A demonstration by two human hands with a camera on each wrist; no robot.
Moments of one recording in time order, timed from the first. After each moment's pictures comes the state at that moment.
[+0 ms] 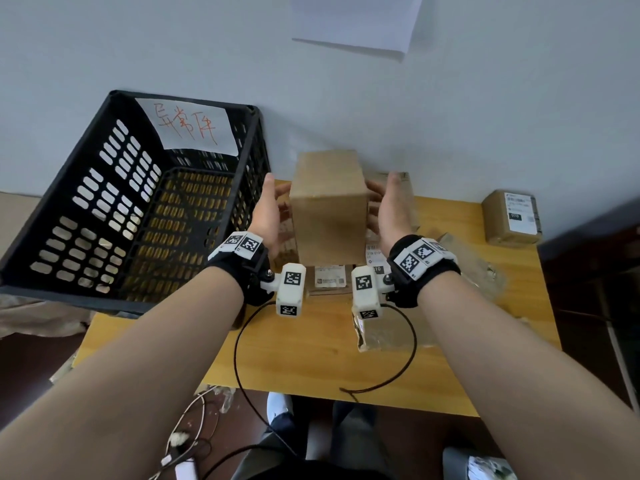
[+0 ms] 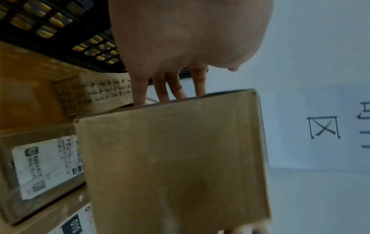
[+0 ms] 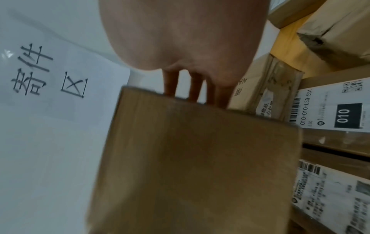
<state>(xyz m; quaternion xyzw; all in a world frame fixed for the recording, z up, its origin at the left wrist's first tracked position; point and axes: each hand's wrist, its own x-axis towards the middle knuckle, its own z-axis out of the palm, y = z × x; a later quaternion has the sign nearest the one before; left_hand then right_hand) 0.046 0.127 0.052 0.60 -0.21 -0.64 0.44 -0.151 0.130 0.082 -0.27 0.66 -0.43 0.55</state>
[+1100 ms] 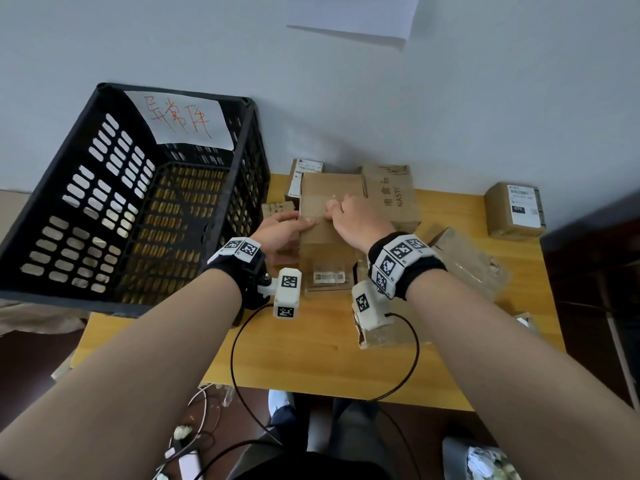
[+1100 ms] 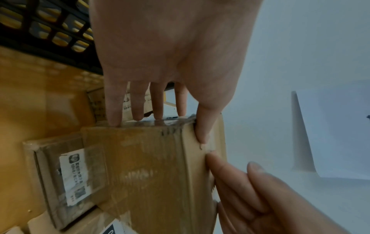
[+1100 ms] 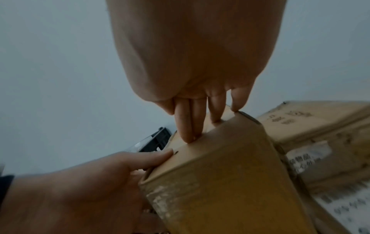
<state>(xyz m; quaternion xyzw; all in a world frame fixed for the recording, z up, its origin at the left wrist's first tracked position) 0.048 0.134 0.023 0.64 -0.26 -0.67 0.27 -0.127 0.133 0.085 -0.68 0.65 -0.07 0.32</state>
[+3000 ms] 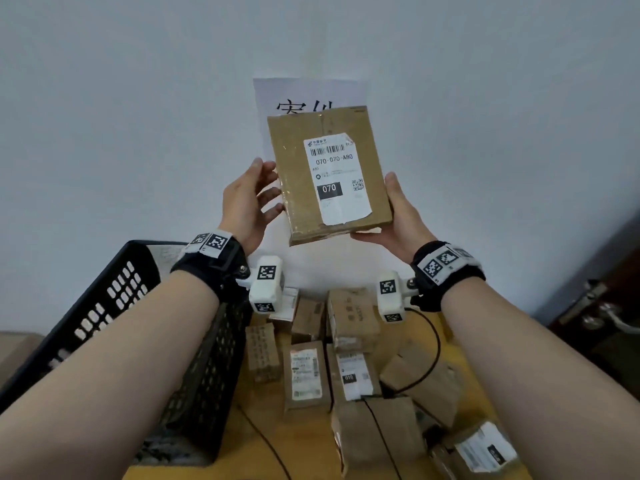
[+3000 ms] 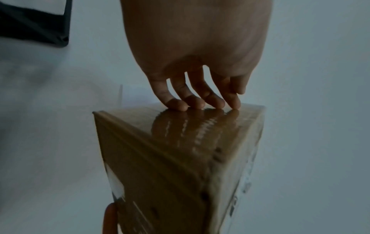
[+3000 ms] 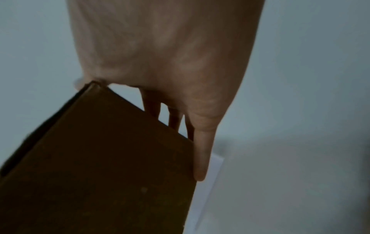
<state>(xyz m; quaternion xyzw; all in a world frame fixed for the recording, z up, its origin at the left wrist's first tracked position) 0.031 0.066 0.299 0.38 -0.37 -0.57 0.63 -0.223 0.096 0.297 -0.45 0.45 -0.50 0.58</state>
